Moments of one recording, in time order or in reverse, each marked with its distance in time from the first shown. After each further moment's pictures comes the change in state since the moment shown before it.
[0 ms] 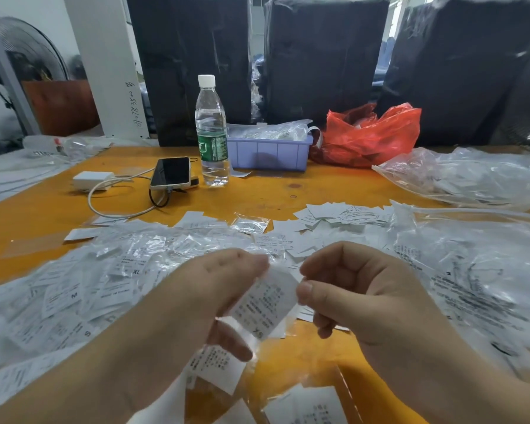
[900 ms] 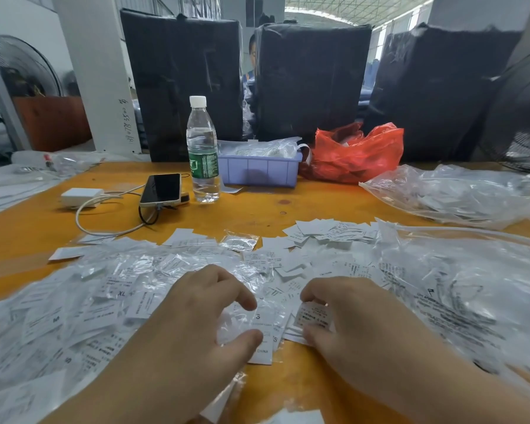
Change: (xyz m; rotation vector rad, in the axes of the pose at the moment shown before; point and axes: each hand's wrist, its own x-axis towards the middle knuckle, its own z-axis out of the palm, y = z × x) left_hand 0.008 -0.027 -0.008 0.978 0.207 0.443; right_hand 0.009 0.002 -0.023 -1.286 0.000 -0.107
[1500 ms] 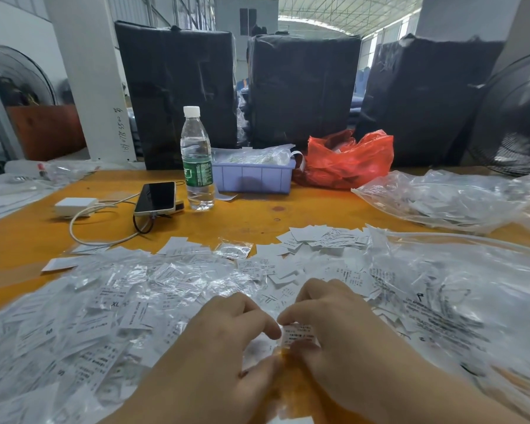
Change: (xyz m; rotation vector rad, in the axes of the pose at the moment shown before) left_hand 0.002 0.017 0.018 -0.026 -0.121 0.110; right_hand 0.004 -0.002 0.008 0.024 -0.073 -0.123
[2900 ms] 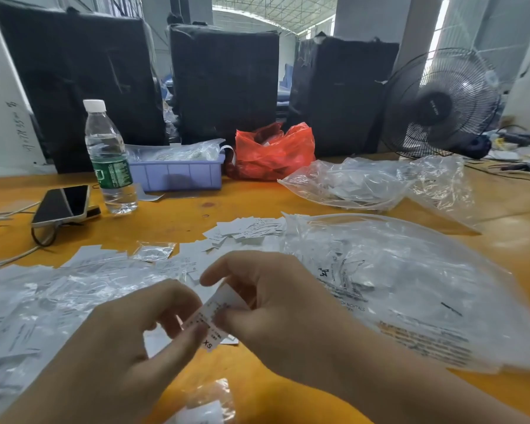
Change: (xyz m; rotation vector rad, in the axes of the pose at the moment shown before) left_hand 0.013 0.026 -0.009 -0.053 0.203 0.142; right_hand -0.027 0.004 -0.038 0.593 0.107 0.089
